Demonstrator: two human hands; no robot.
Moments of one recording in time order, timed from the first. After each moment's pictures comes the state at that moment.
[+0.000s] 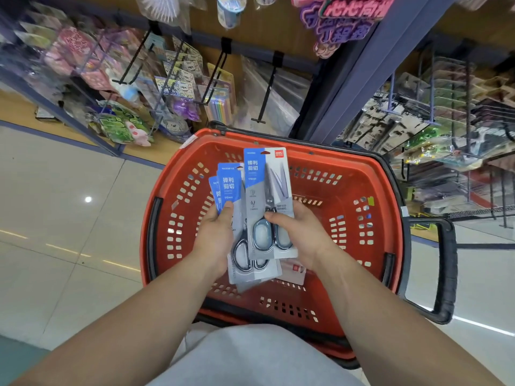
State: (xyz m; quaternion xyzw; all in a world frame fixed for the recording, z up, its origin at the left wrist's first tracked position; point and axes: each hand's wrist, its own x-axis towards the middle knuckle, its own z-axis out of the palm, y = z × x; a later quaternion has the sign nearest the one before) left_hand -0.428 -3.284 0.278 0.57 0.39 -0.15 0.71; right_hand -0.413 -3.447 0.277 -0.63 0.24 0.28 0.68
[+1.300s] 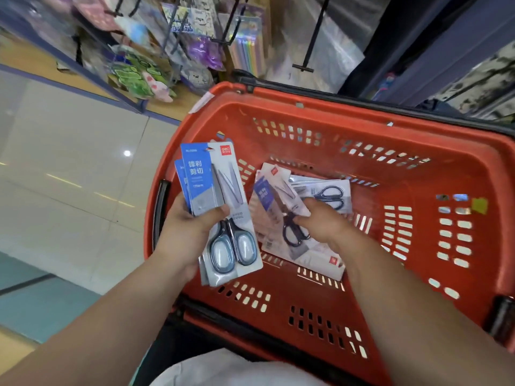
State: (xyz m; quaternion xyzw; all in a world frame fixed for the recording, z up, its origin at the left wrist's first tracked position) left_hand -0.423 -3.204 0.236 0.61 0.42 -0.15 0.65; right_hand -0.373 -3.443 0.123 -0.81 0.10 0.45 0.35
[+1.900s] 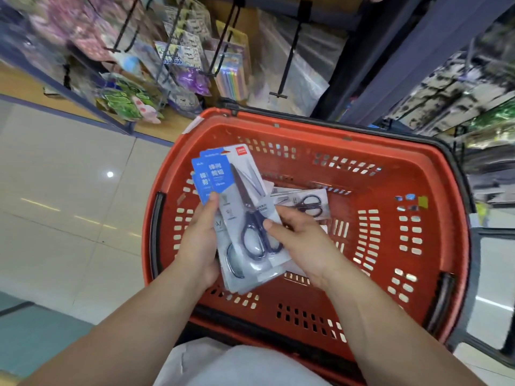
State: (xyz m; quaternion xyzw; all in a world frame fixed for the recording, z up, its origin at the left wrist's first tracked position) left_hand -0.424 -3.243 0.251 0.44 0.41 -0.17 0.78; right_hand -0.414 -3.423 0.242 -0.66 0.15 0.35 0.64
